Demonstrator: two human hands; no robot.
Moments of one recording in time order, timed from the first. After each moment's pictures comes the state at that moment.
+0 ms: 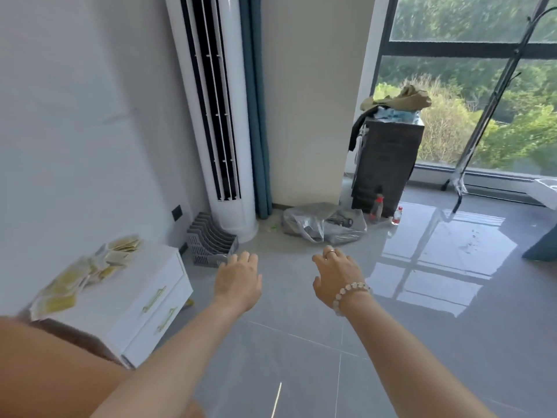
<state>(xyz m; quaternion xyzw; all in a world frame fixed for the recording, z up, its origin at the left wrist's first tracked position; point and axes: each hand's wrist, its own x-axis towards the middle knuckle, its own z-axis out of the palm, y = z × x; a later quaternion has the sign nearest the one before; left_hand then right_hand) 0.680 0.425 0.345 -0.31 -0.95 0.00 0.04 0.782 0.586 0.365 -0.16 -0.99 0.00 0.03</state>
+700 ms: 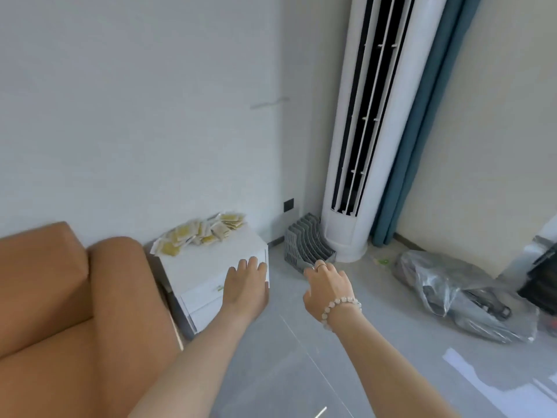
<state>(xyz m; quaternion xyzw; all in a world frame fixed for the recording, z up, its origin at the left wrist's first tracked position) 0.514 0.425 0.320 -0.01 -1.00 0.05 0.02 0.500 0.586 0.336 0.16 -0.99 0.02 -0.03</state>
